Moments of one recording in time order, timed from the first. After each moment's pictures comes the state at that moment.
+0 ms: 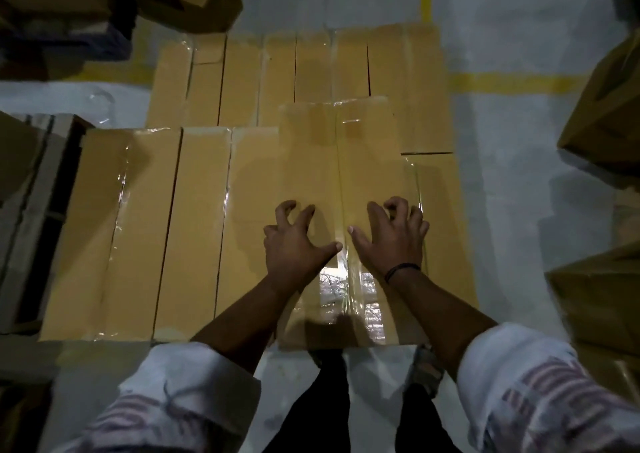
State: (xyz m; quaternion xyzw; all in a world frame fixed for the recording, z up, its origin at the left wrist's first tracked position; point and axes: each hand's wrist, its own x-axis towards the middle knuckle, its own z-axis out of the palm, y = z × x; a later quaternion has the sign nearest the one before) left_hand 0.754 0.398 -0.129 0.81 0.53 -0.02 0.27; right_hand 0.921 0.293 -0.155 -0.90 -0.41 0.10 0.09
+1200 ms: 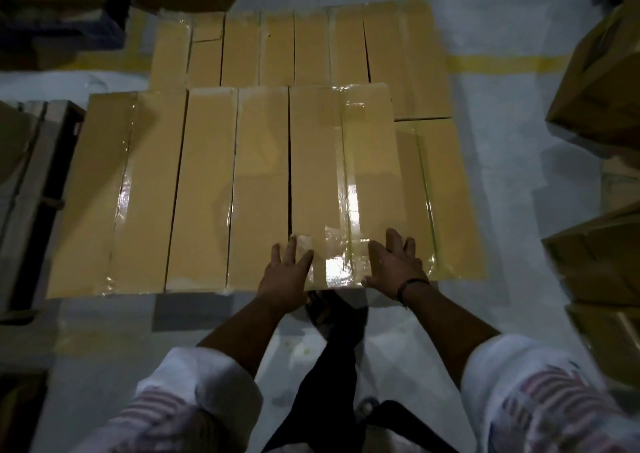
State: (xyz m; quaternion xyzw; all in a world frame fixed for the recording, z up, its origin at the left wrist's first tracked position) left_hand 0.603 0.307 -0.208 0.87 0.35 -0.28 0.21; right_hand 0.818 0.170 -0.211 -0.84 -0.42 0.34 -0.04
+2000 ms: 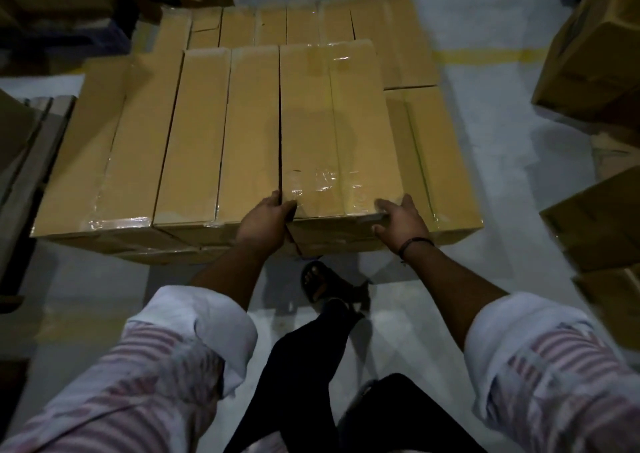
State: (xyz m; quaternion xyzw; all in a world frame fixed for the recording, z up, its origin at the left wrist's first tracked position) left_hand 0.552 0.259 -0.225 0.92 0.35 -0.11 0.12; right_hand 0.776 0.081 -0.247 -0.88 -0.34 0.29 0.15
